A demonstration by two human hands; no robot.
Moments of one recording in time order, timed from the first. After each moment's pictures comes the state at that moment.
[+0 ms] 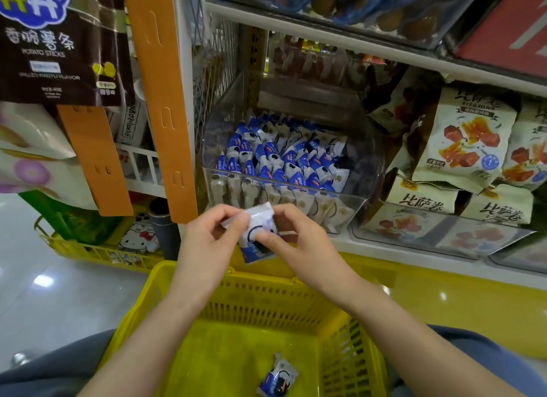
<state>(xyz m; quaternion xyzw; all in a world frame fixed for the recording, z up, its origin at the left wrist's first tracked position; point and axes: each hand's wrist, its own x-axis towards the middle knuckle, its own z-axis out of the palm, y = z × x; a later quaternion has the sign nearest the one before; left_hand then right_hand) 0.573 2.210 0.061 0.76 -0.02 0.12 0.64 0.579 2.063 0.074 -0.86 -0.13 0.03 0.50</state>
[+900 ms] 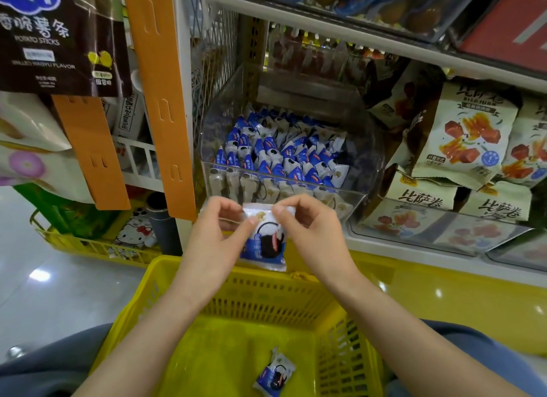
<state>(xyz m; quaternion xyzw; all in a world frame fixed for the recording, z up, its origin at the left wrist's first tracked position) 0.573 2.205 0.058 0.80 0.00 0.09 0.60 0.582 2.061 0.076 -0.82 -0.06 -0.08 0.56</state>
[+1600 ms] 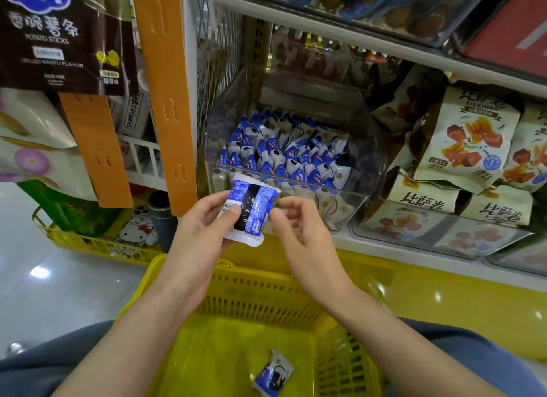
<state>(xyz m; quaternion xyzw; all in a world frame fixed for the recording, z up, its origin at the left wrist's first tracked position) 0.569 2.212 0.070 0.60 0.08 0.00 0.79 0.568 2.074 0.072 -0.82 -0.07 -0.04 0.57</state>
